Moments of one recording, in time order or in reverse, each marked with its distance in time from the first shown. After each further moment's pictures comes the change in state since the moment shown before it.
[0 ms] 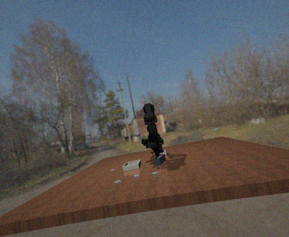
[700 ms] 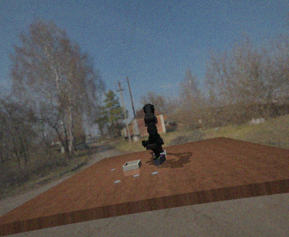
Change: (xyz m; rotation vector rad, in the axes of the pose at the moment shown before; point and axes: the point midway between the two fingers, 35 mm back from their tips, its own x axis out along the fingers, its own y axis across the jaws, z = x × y) arm 0.009 0.000 0.000 0.001 0.000 0.000
